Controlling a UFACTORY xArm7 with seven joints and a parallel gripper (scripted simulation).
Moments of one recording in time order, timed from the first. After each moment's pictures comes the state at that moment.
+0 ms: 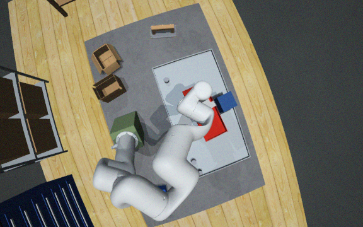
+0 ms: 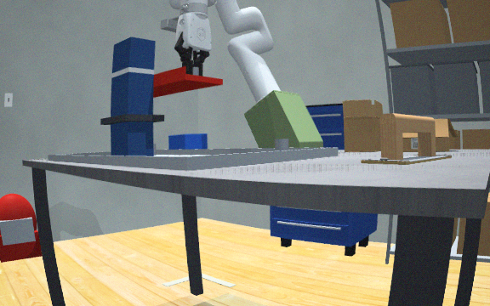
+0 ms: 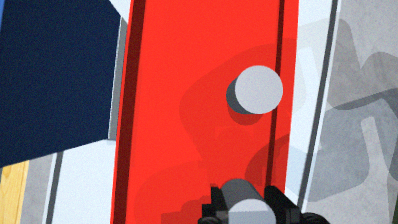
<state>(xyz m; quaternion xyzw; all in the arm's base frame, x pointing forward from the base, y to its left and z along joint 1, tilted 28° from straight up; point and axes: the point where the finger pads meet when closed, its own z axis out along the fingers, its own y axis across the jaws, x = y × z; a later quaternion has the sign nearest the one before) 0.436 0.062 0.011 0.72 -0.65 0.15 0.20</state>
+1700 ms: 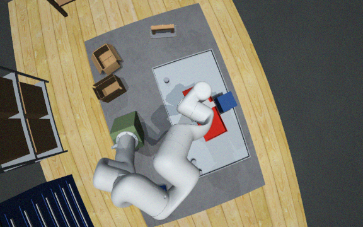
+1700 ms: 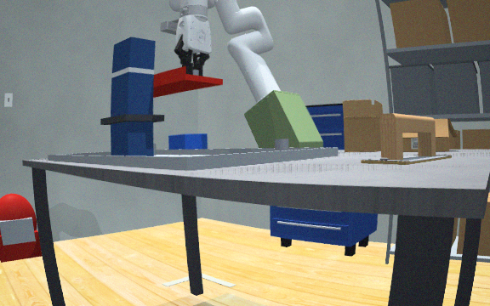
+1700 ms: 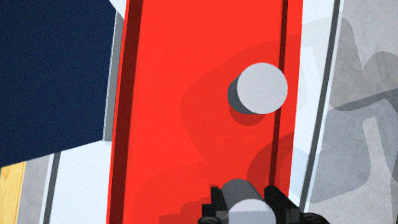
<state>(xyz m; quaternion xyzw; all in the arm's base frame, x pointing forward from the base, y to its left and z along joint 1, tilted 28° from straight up) 0.436 0.058 0.004 0.72 -0.65 0.15 0.20</state>
